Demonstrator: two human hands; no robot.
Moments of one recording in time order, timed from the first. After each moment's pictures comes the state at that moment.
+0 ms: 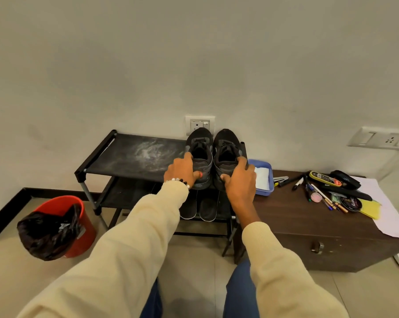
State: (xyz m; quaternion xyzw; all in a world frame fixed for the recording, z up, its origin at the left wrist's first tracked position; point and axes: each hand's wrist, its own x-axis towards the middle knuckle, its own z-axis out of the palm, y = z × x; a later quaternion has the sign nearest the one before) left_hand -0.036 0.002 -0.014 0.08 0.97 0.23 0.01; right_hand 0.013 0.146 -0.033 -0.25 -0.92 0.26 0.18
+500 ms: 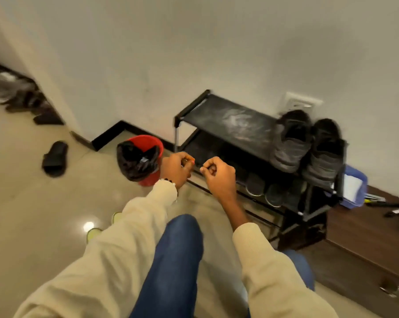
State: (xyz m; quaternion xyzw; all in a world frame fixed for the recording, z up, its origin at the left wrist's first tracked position) left_hand 0.059 -0.217 -0.091 -0.13 0.87 0.46 -0.08; right_hand 0.056 -0.073 -0.077 0.09 -0.89 0.46 0.02
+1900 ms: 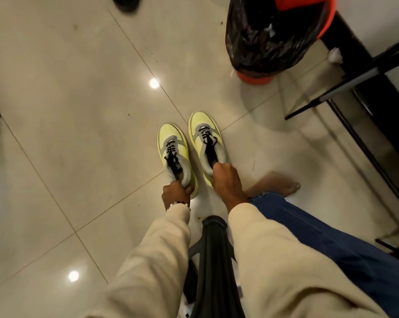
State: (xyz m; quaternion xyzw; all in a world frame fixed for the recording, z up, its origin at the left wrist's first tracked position) left_hand 0.242 -0.394 -0.457 -0.61 0.68 0.30 0.28; right_hand 0.121 -0.325 -0.421 0.29 -0.87 0.03 -0.39
